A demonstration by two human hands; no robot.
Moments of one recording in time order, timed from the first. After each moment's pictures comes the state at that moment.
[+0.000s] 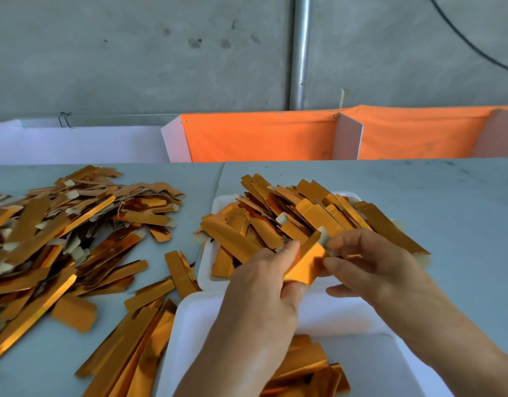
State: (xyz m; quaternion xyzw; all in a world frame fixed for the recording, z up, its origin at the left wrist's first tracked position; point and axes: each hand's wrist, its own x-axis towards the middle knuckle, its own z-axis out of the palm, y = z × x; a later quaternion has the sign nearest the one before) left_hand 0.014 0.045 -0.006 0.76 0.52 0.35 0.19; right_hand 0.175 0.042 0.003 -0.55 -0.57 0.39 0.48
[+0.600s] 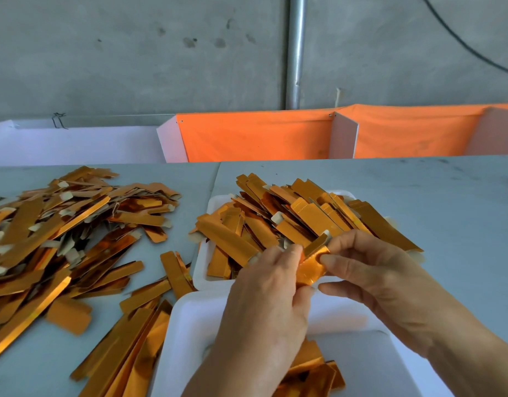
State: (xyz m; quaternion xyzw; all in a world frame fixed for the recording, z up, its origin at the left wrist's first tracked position) left_hand 0.026 0.043 -0.009 0.79 0.52 0.32 0.10; right_hand 0.185 0.045 0.003 -0.47 -0.50 0.53 0.49
